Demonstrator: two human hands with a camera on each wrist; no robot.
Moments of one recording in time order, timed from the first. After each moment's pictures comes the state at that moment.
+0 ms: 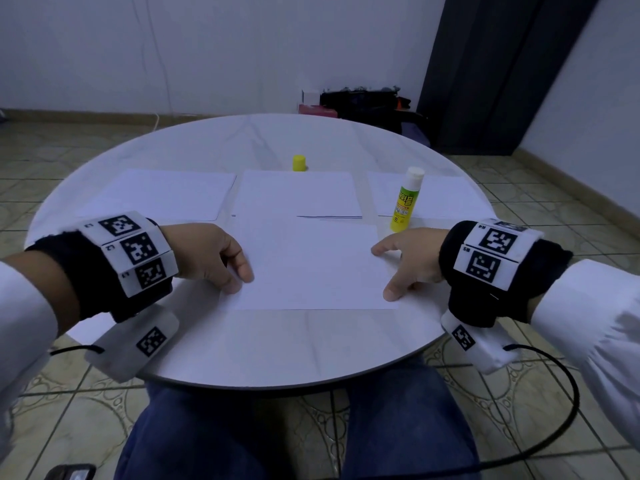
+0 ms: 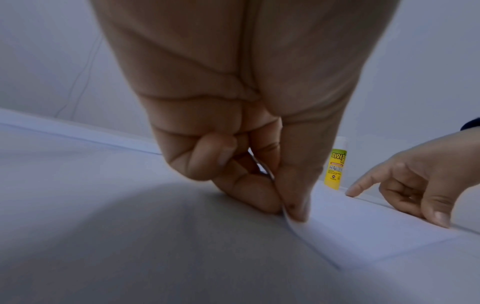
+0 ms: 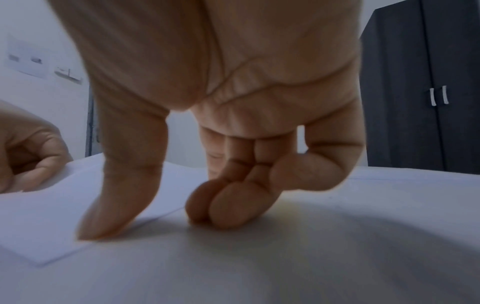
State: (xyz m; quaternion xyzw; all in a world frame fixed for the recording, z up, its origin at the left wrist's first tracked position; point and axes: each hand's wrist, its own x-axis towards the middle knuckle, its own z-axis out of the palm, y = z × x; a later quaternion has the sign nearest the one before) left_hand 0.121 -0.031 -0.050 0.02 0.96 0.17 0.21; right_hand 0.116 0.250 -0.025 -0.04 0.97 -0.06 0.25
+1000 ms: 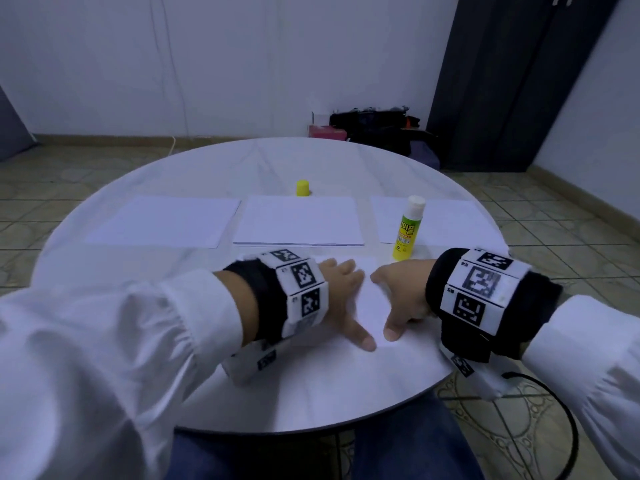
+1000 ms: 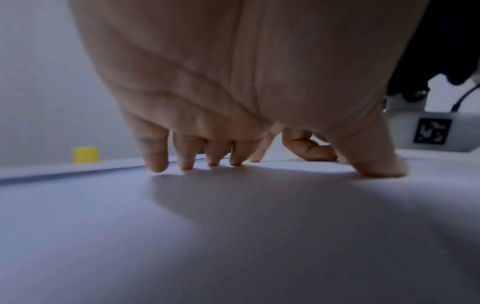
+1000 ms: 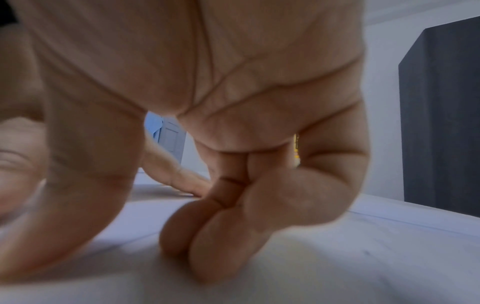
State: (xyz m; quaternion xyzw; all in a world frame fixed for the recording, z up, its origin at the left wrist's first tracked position) left_hand 0.105 0.114 -0.062 0.22 0.96 -0.05 0.17; right_hand 0.102 0.240 -0.031 -0.15 0.95 0.11 0.26
